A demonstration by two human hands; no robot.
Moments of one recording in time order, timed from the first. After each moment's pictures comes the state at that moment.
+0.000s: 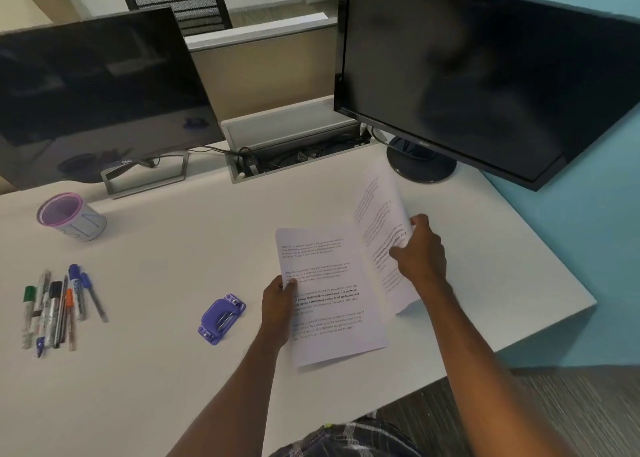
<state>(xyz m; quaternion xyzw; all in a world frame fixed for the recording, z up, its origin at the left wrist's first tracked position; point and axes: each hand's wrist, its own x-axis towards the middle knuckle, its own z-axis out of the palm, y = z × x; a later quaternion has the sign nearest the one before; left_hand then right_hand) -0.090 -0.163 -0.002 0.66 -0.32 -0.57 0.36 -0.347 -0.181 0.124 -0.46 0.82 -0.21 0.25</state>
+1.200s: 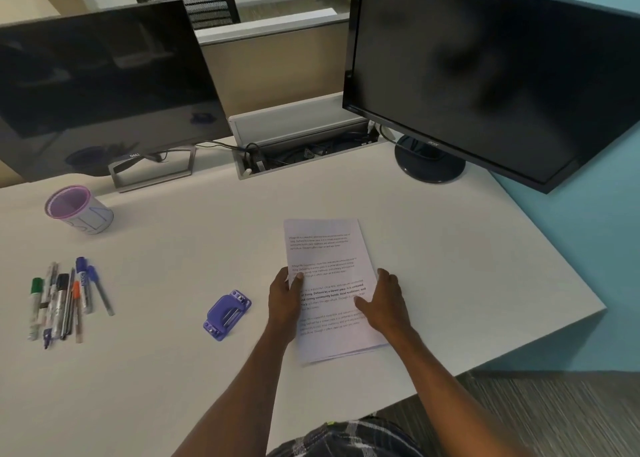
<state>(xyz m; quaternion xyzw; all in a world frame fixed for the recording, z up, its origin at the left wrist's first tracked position) -0.090 -0.163 -0.006 0.63 -0.34 -0.57 0.41 -0.291 -0.134 0.024 -0.50 0.78 -0.15 0.34</state>
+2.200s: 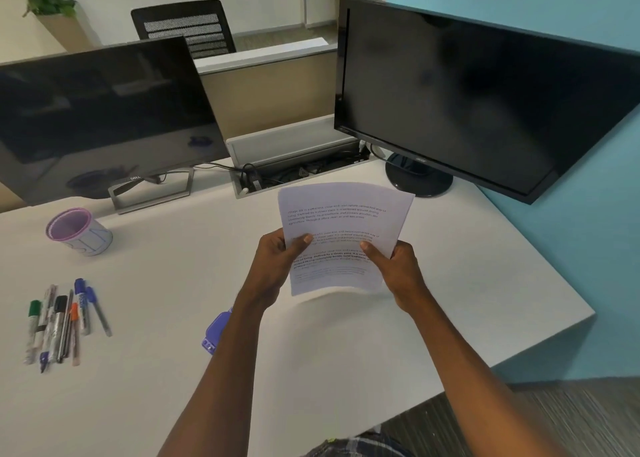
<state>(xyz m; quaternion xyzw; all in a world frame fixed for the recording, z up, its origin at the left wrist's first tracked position) -0.078 -0.222 0.119 0.43 -0.50 -0.62 0.43 -0.318 -0.182 0.099 -0.41 0.58 -0.51 0.48</state>
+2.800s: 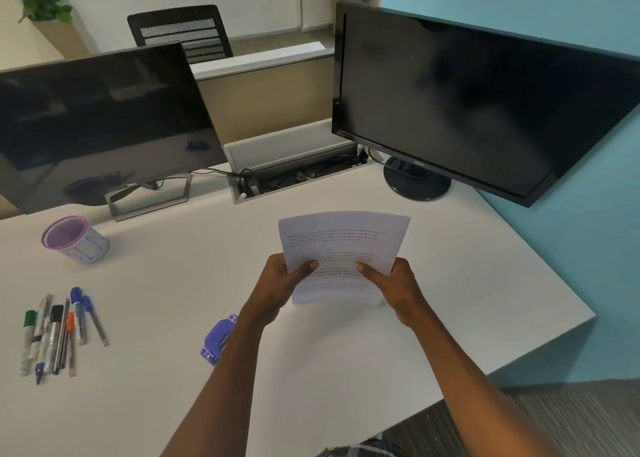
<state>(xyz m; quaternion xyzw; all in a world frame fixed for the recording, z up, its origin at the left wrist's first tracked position) -0.077 -0.215 0.091 0.45 -0.51 -0.63 0.37 -0.320 -0.173 0.081 -0.40 0.58 -0.49 0.52</state>
